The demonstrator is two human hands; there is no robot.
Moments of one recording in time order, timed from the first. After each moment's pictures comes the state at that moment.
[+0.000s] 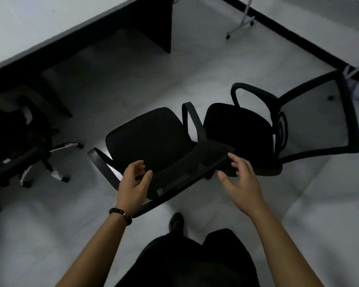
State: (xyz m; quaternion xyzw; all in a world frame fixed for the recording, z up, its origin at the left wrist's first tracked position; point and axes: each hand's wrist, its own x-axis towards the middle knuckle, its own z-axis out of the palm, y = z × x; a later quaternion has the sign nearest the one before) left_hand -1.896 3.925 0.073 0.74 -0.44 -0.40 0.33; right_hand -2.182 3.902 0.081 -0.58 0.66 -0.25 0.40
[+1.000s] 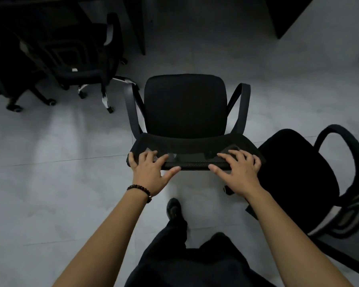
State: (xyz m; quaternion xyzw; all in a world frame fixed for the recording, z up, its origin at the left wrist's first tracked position) left_hand -1.847 3.896 -0.018 0.88 -0.42 -0.20 -0.02; right_hand -2.062 3.717 -0.026 -0.86 0.44 0.15 0.21
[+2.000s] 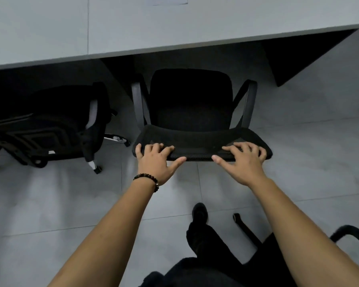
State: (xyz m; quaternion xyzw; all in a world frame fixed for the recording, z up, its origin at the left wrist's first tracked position) left_hand -1.551 3.494 -0.031 0.88 -0.43 -0.20 -0.01; right_hand -1.766 3.323 -0.038 -0.86 0.46 0.12 0.17
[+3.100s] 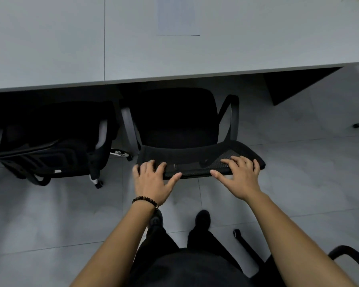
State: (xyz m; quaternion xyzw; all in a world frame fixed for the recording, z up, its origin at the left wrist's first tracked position) left_hand -1.485 3.509 -0.006 0.90 -0.39 -0.19 0.01; right_hand -1.690 3.320 -0.016 -0.86 0.45 0.13 0.19
